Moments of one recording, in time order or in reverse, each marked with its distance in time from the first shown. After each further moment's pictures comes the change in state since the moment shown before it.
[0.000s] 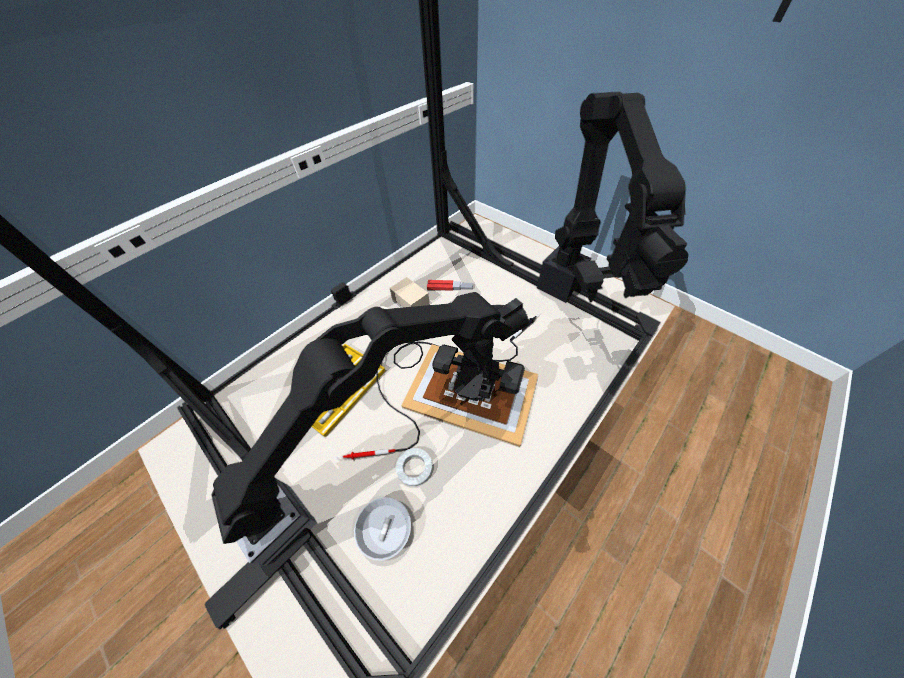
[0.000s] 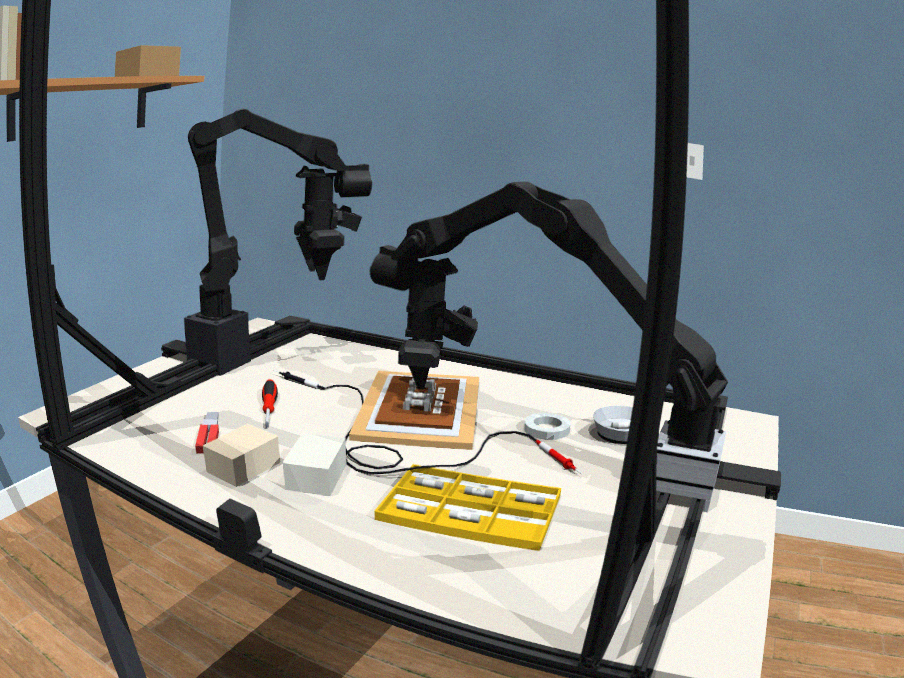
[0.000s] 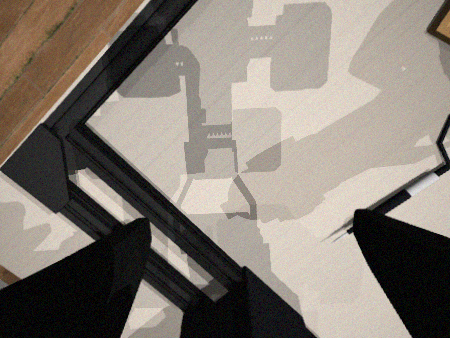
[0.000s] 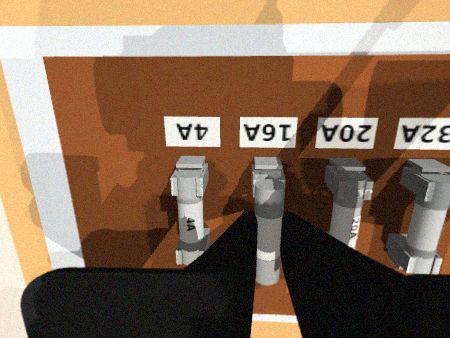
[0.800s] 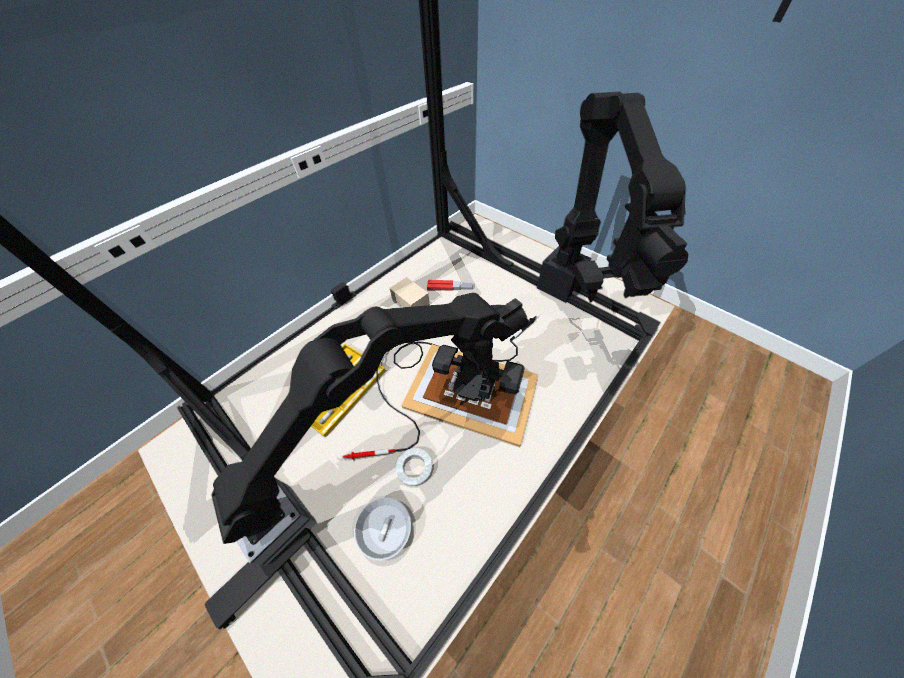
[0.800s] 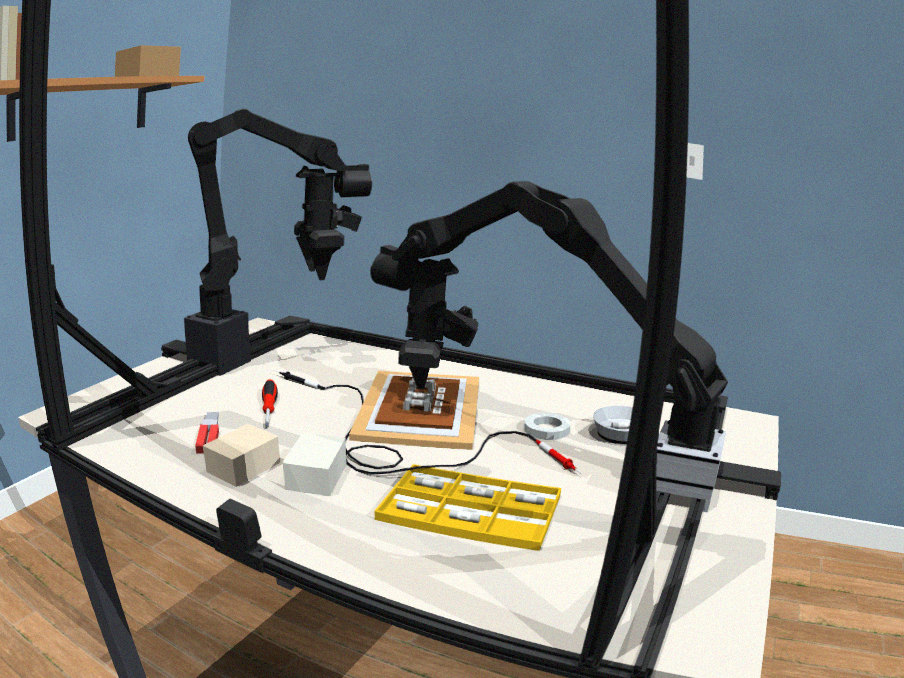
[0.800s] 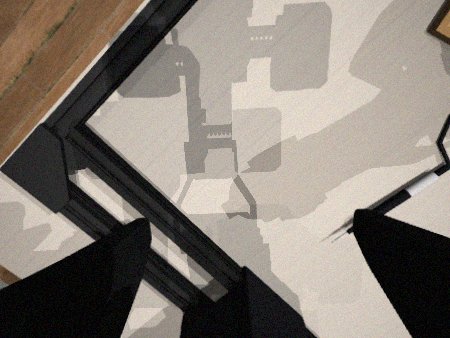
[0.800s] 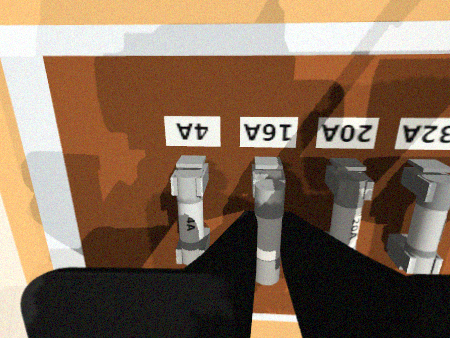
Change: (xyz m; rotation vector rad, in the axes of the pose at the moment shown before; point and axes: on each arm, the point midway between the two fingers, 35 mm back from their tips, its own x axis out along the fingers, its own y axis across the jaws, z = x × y) left arm 0.000 0.000 0.000 0.000 0.000 0.000; right arm 0.000 0.000 0.000 -0.001 0.006 0.004
